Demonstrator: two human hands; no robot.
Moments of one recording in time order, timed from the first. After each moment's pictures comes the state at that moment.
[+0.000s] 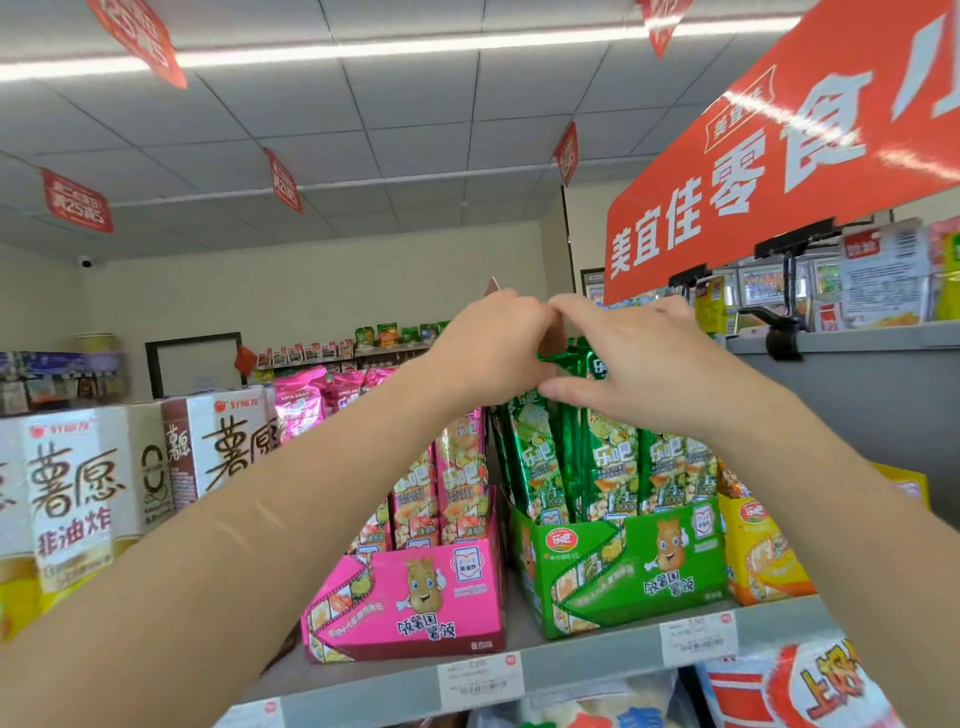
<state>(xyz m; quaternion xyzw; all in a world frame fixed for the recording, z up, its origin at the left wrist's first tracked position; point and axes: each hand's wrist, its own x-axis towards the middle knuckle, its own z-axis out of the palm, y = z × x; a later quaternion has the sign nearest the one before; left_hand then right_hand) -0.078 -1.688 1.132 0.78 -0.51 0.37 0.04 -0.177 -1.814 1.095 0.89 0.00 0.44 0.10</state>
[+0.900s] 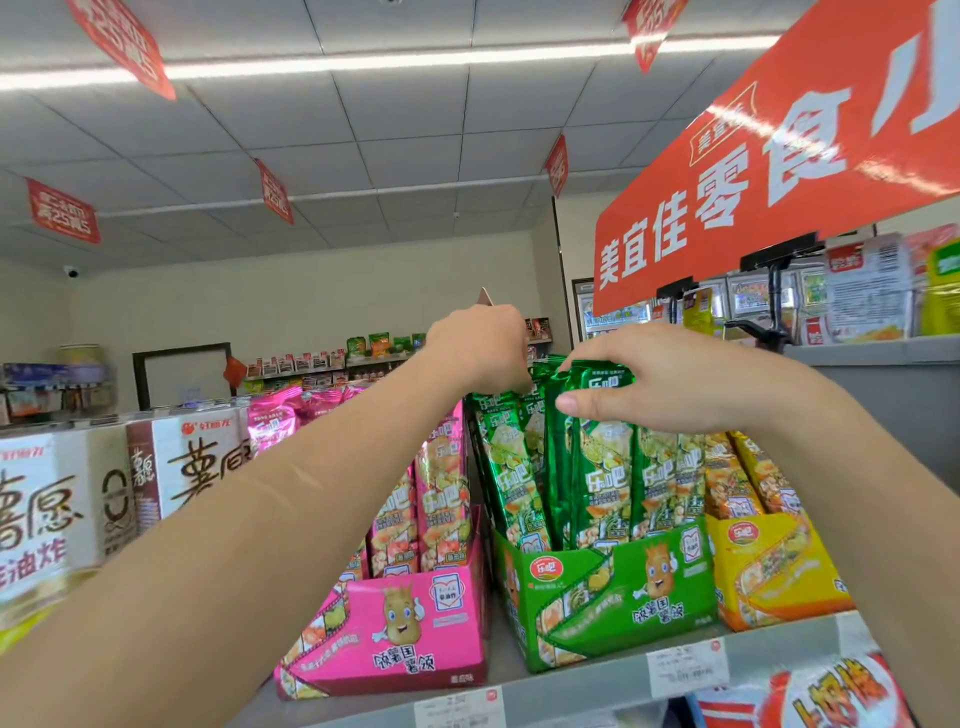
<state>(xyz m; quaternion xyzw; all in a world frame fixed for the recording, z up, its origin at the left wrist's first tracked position) -0.064 -1.713 1.148 0.88 -0.37 0.29 0.05 -0.199 -1.833 1.113 0.96 0.03 0.27 0.00</state>
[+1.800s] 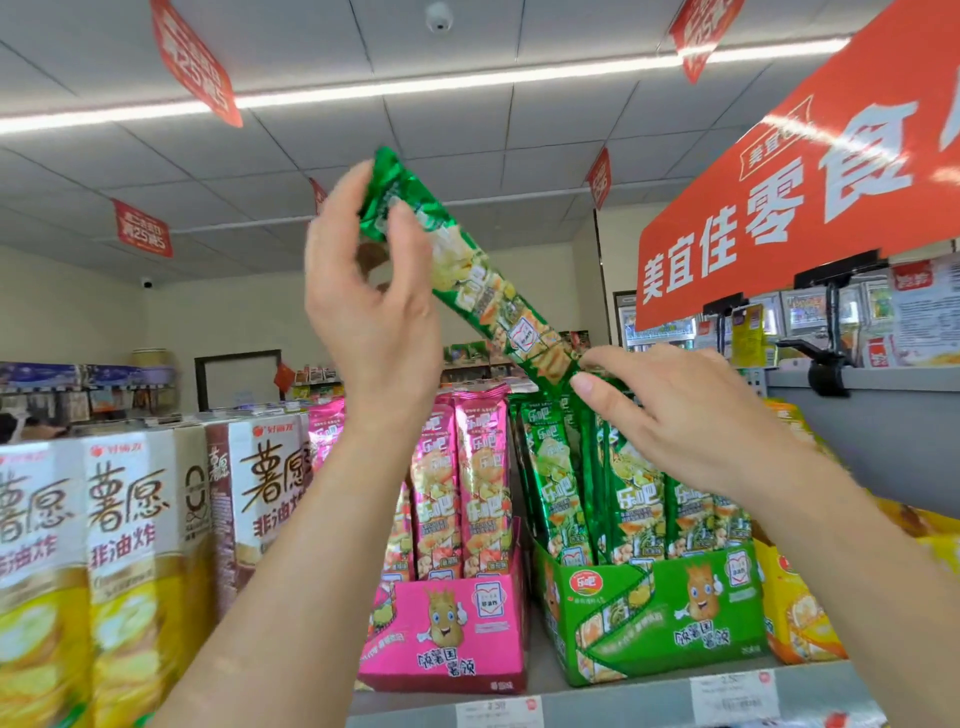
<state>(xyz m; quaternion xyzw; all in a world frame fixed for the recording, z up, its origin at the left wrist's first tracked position) -0.108 -1.629 1.141 0.37 -0.39 0.60 0.60 -0.183 -1.818 1.085 0.89 0.02 0.45 0.04</state>
